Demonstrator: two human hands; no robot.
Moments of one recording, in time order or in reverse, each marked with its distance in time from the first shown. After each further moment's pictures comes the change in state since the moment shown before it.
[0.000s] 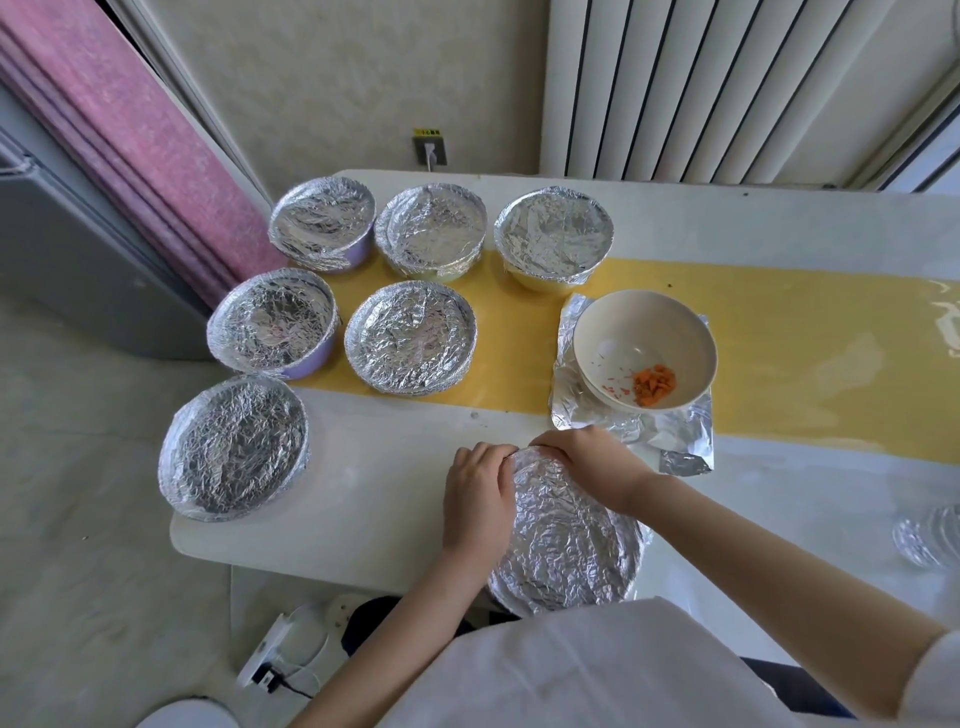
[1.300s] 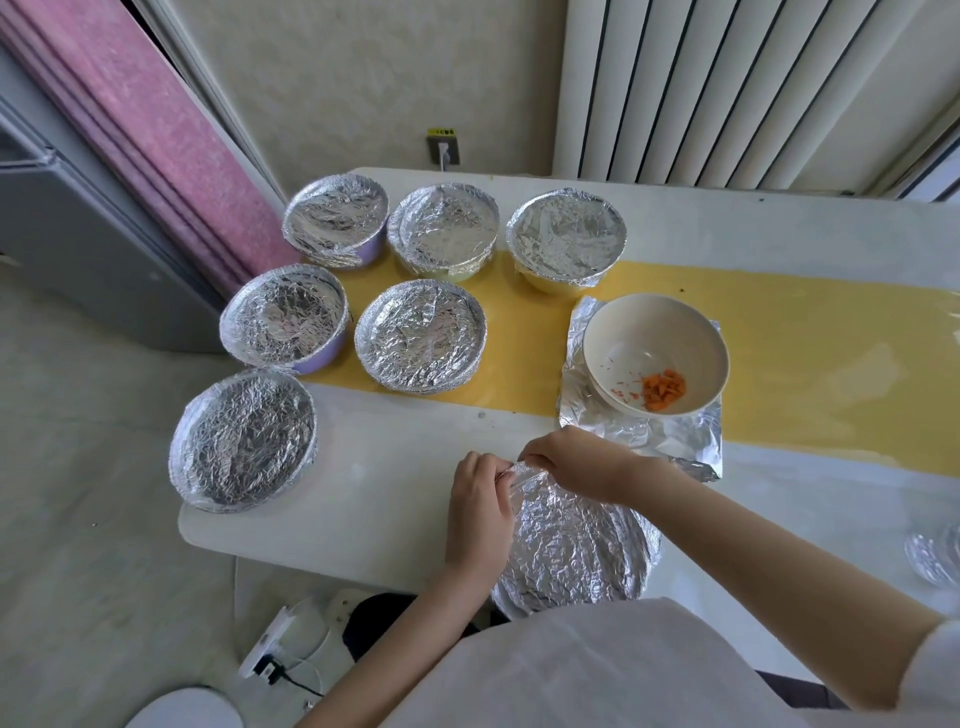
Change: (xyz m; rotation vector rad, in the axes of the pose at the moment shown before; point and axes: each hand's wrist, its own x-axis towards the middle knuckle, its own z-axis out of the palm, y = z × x) left_hand -0.011 -0.008 0.004 -0.079 0.076 -0.066; right_hand 0.021 -0.014 -0.003 -0.149 -0.254 -0.065
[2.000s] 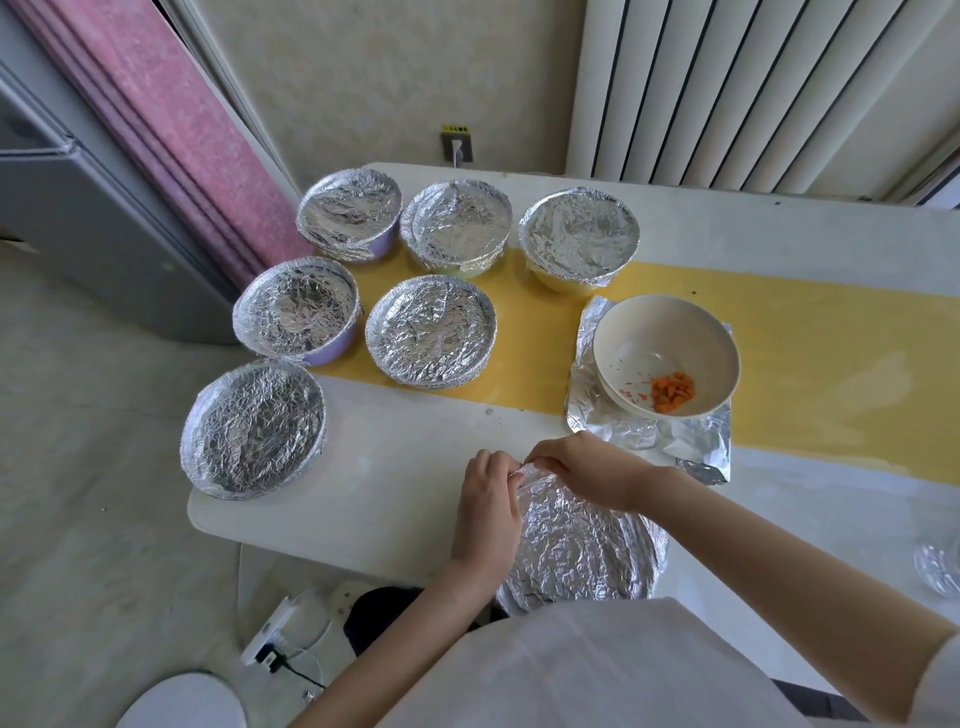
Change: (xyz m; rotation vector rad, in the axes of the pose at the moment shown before) left_hand -0.004 0.002 0.000 0.040 -0.043 0.051; right_hand -0.014 -0.003 -0.002 0.088 0.046 -0.101
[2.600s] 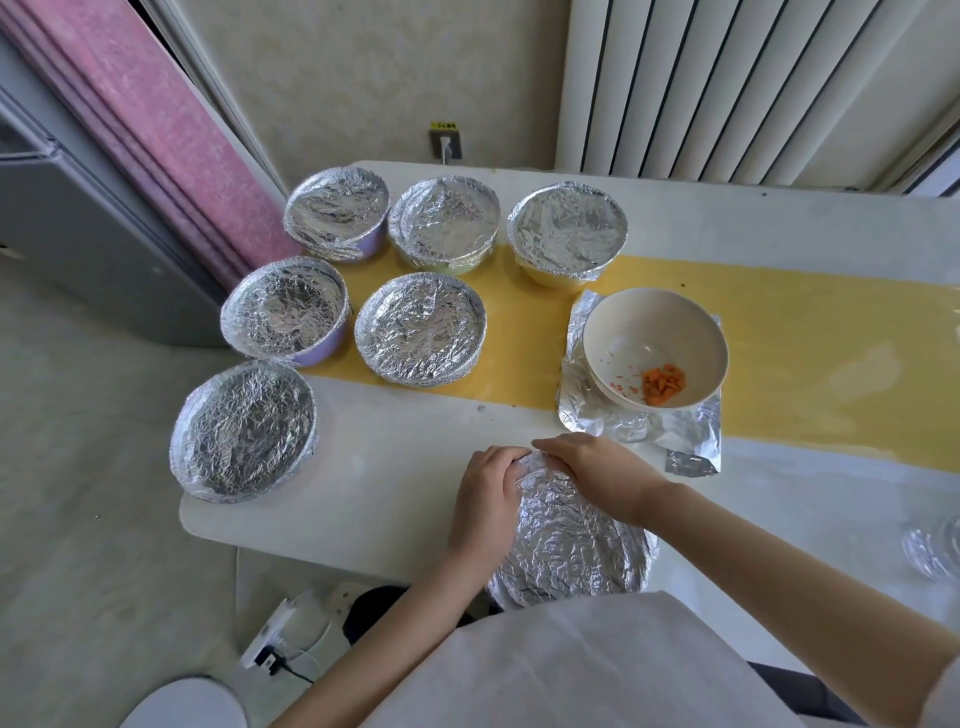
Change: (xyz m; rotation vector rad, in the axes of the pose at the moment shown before) left_hand 0.007 0.003 -0.001 -0.133 -0.107 -0.022; right_hand -0.018 0.018 0.018 -0.062 0.158 0.057
